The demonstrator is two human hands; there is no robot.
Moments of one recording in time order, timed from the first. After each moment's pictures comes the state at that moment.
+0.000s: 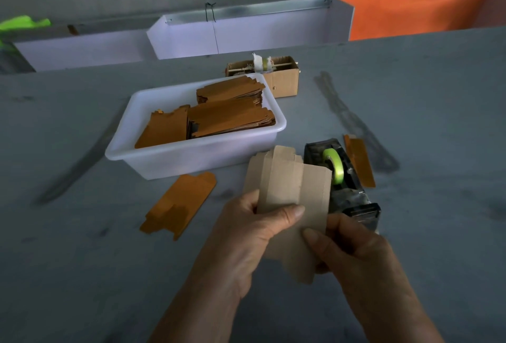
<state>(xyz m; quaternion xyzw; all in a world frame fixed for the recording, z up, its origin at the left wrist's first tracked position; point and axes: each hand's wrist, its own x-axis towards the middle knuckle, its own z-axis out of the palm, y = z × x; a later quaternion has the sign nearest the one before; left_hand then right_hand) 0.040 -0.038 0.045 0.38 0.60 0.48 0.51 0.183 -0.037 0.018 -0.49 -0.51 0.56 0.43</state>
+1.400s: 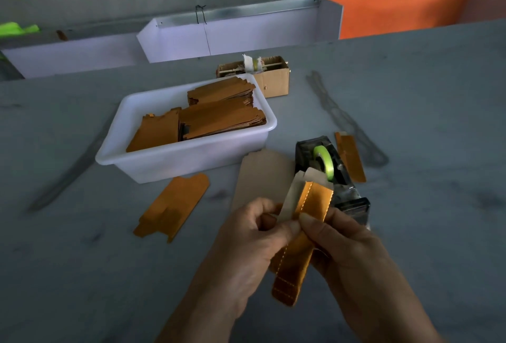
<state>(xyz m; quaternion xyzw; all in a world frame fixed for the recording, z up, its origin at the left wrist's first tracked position) 0.046 -0.051 0.044 0.47 0.59 0.42 0.50 0.179 -0.036 0.024 -0.39 -0.34 0.72 0.46</state>
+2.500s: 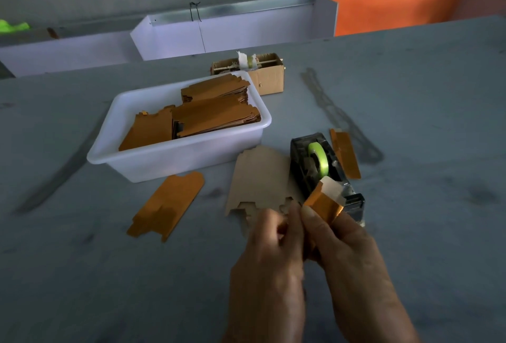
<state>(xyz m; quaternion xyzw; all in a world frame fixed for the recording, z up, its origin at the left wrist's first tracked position) 0.088 -0.069 0.020 0.62 0.64 0.42 0.15 0.172 -0.041 0.022 -0.50 -0.37 0.61 0.50</state>
